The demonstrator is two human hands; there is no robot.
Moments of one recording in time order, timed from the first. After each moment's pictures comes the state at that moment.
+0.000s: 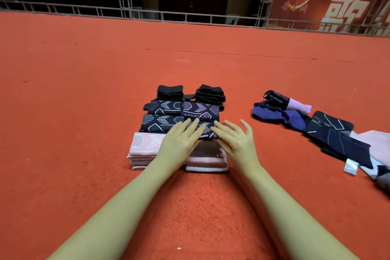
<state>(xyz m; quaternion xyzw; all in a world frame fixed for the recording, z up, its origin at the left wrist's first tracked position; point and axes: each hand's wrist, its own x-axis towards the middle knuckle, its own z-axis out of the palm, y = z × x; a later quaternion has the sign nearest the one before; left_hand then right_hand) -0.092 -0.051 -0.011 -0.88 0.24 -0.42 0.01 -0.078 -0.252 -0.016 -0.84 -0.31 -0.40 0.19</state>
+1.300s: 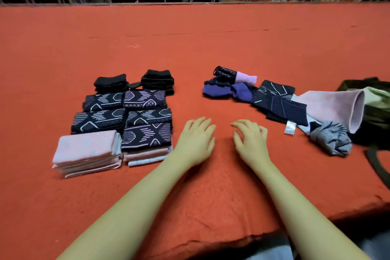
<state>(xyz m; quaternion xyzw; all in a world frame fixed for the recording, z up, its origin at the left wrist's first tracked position) -0.100 -0.230 -0.018 -0.94 0.30 -0.16 -0.08 -0.114 -0.408 -0.046 -0.93 -0.04 -0.31 0.20</state>
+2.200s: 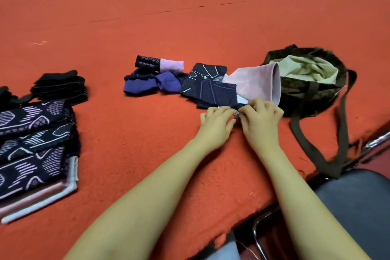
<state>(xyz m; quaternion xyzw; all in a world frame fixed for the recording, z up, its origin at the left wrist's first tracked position) -0.078 -0.480 -0.043 -0.88 0.39 -0.05 -0.27 -0.139 -0.603 -0.049 -0.90 0.11 -0.42 0.00</state>
